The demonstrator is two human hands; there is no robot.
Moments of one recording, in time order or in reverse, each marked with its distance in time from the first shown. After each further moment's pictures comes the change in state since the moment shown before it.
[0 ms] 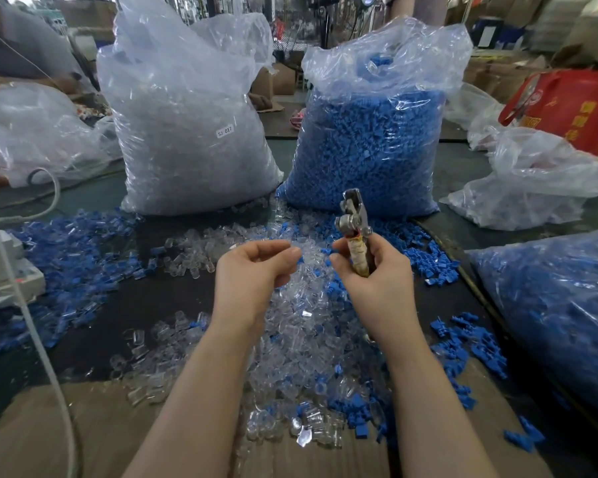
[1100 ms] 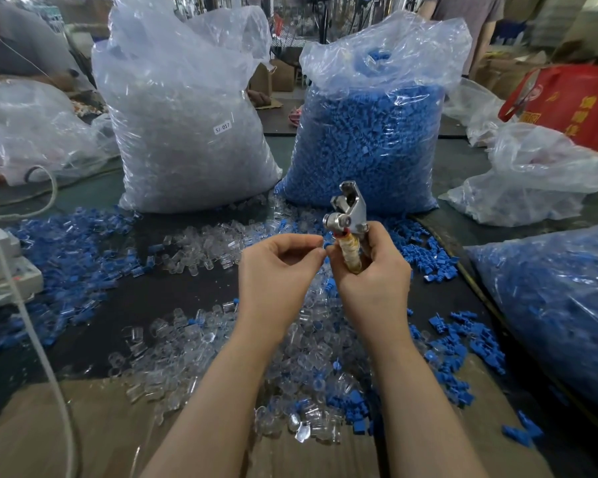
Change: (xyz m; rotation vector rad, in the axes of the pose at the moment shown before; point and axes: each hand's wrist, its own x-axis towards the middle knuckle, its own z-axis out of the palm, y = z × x) left_hand -0.021 0.004 0.025 0.172 -0.028 0.267; right_hand -0.006 -0.006 0.010 -0.132 0.148 -0.080
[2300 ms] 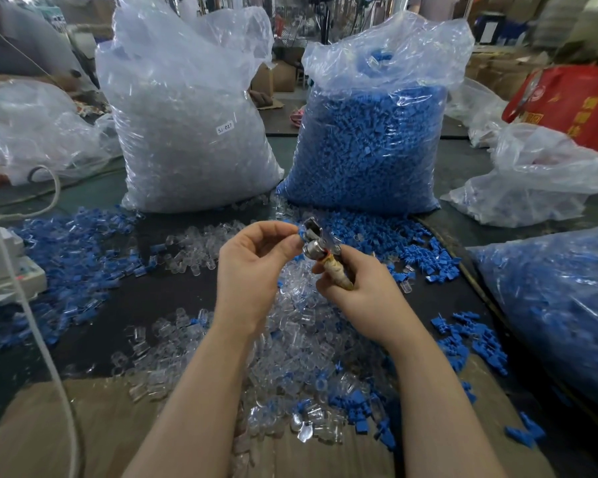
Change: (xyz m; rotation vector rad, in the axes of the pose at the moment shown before) left_hand 0.015 -0.013 -0.024 -0.206 -0.044 0.094; right_hand 0.005 0.004 -0.013 -0.075 -0.512 0.122
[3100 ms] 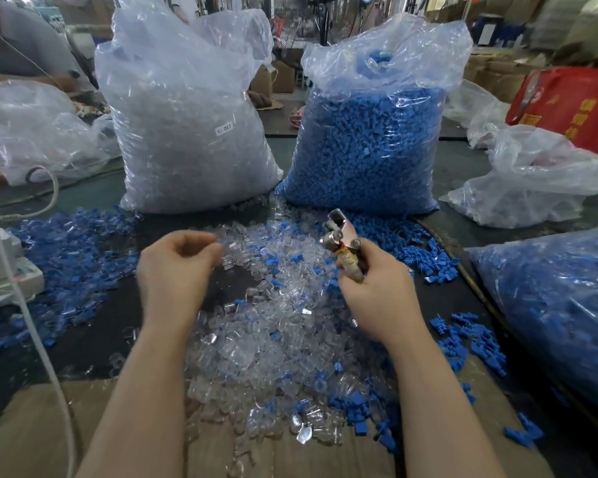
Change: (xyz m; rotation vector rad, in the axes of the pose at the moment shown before) left_hand 0.017 0.000 -0.069 0.535 0.357 -0.155; right_hand 0.000 0.013 -0.004 -0.237 0.228 0.028
